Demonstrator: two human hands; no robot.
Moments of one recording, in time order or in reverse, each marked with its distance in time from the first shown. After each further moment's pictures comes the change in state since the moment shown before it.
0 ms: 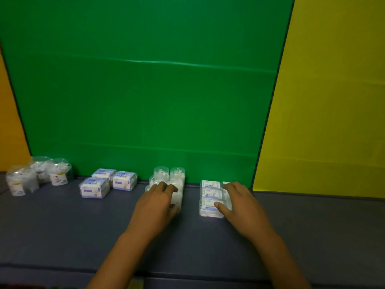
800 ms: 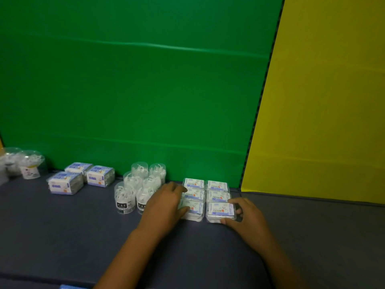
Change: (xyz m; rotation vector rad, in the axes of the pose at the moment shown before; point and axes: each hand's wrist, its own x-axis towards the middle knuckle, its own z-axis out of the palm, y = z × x) left_hand 0.049 0.067 0.074 -0.074 -0.024 0.016; right_hand -0.002 0.118 0.036 0.448 -0.017 0.130
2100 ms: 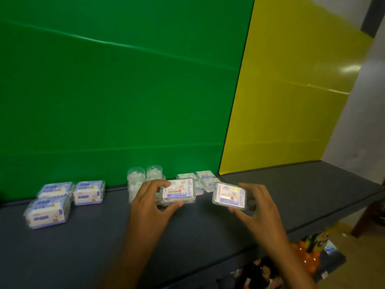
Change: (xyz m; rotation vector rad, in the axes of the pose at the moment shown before) left_hand -0.051 -0.115 -0.074 -0.827 0.242 0.146; right_hand -0.105 -0.179 0.032 -0.205 0.516 0.098
